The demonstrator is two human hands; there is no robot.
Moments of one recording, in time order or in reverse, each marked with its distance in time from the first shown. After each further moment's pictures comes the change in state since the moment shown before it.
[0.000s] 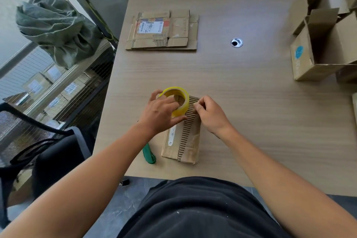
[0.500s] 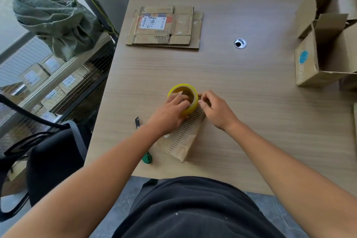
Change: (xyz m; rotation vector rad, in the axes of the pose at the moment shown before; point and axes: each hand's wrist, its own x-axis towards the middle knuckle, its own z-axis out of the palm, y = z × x) left_hand 0.015 0.012 0.029 -0.308 -0.198 -0.079; right_hand 0.026 0.005 -0.028 -0.150 -0.135 -0.199
